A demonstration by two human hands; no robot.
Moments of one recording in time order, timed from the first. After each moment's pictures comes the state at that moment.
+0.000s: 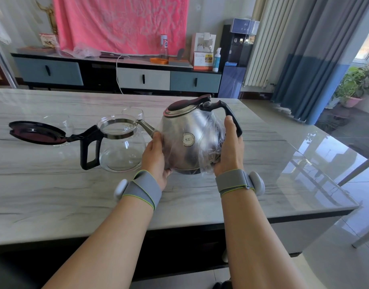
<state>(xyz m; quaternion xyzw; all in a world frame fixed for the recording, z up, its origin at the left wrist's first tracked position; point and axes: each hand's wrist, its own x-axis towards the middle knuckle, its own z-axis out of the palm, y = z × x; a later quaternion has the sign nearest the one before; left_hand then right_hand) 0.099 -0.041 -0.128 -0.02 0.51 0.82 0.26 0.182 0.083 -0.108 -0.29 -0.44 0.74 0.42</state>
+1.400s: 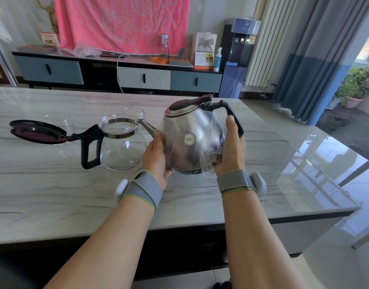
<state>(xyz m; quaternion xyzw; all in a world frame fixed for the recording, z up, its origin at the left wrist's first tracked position) 0.101 -0.042 -0.126 -0.02 0.51 0.82 0.27 0.180 0.081 -0.108 -0.28 -0.45 0.74 0.42</state>
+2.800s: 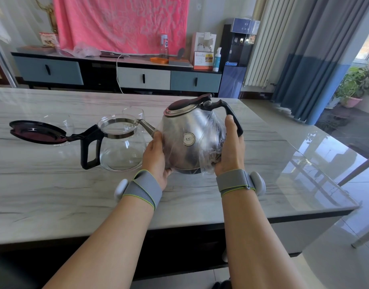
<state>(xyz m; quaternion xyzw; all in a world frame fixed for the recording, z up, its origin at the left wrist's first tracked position) 0.099 -0.041 -0.129 -0.02 0.51 0.82 0.27 0.181 0.081 -0.105 -0.29 -0.46 0.73 0.42</state>
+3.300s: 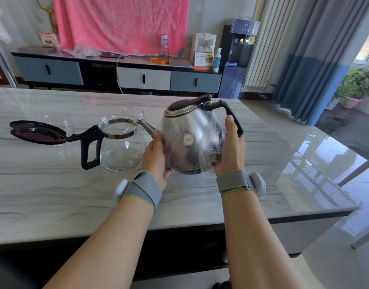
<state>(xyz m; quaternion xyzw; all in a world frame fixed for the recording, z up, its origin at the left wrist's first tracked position) 0.099 -0.041 -0.128 -0.02 0.51 0.82 0.27 0.183 0.076 -0.102 -0.29 -0.46 0.73 0.42</state>
